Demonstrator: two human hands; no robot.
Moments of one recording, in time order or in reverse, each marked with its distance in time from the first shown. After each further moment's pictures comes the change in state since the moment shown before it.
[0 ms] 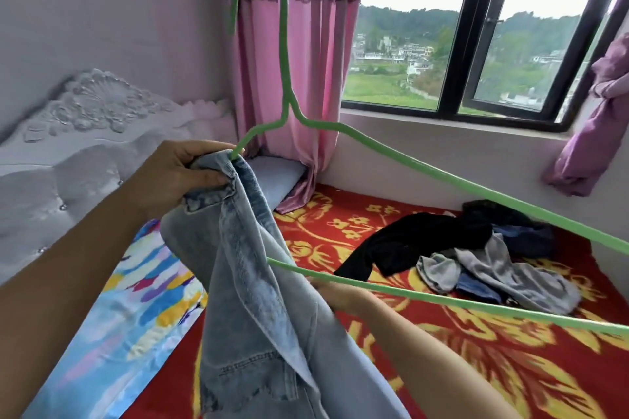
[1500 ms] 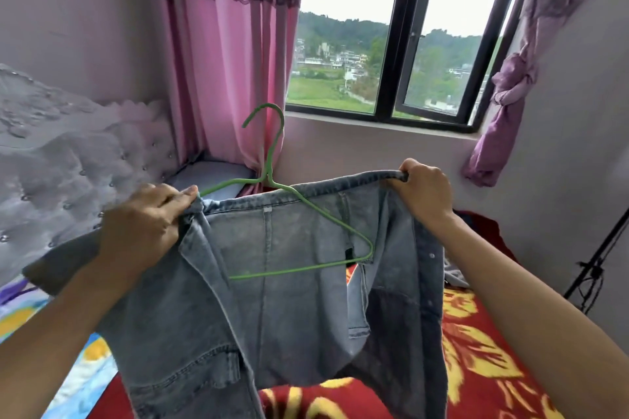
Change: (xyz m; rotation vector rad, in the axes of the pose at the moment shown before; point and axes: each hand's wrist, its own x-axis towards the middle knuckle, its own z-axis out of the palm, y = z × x) left_hand -0.013 -0.091 0.020 1.129 0.321 0.524; right_hand -0.146 -0.085 -0.164 -0.771 1.190 0.121
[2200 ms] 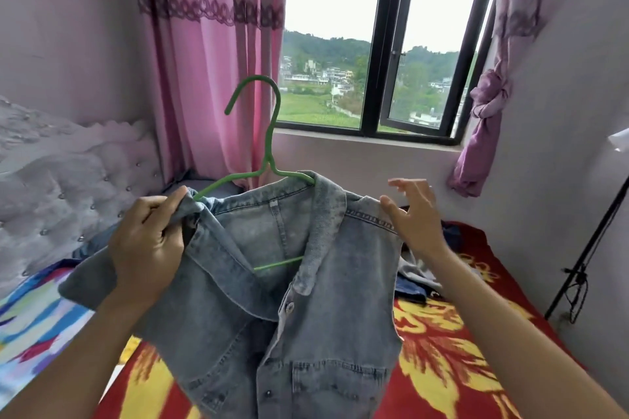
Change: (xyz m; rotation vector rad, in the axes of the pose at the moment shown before) left_hand 0.018 0.039 0.025 -0.192 0.393 -0.249; right_hand -0.023 0.015 0.001 0.369 0.106 -0.046
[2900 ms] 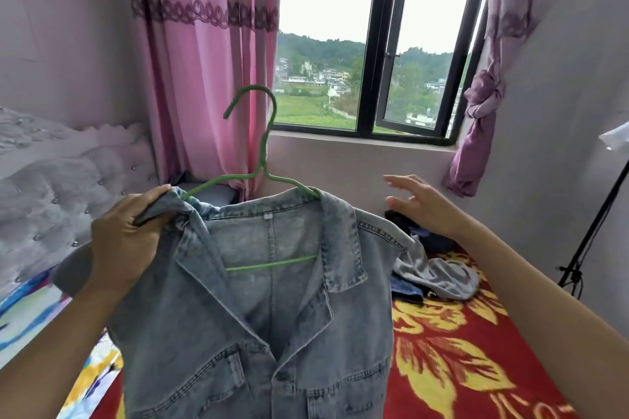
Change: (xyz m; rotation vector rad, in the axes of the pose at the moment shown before) left_hand 0.013 -0.023 -0.002 -0.215 -0.303 -0.302; right_hand 0.034 0.023 -0.037 0.005 -0.482 -0.085
